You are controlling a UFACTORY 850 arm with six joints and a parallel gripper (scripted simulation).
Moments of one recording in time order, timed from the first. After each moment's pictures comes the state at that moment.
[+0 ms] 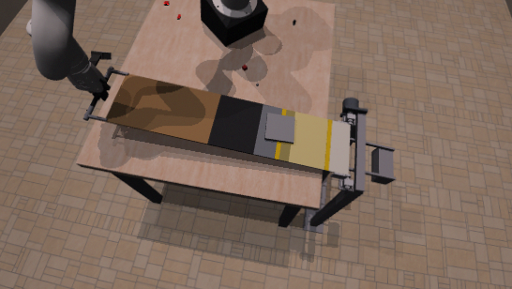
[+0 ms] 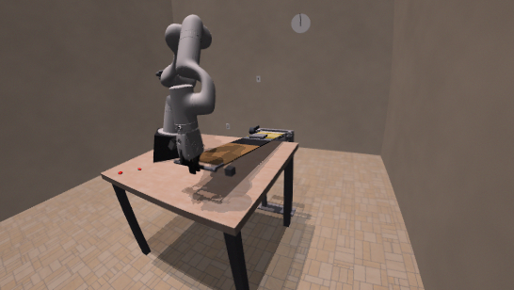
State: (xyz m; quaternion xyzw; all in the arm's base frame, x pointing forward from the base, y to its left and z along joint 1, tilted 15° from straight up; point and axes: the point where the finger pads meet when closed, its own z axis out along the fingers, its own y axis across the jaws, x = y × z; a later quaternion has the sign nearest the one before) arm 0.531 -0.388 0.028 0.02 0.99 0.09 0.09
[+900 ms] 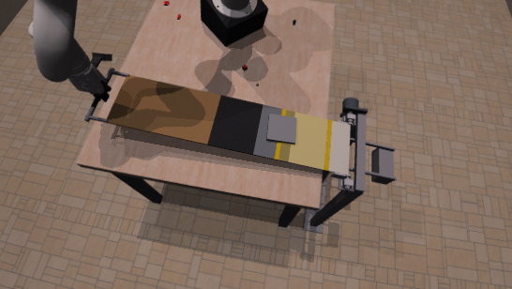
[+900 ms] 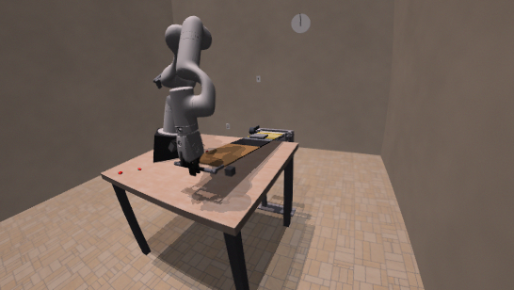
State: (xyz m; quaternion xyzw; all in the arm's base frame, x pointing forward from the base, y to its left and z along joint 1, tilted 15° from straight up) arm 0.532 -0.388 0.021 0.02 0.99 0.09 0.09
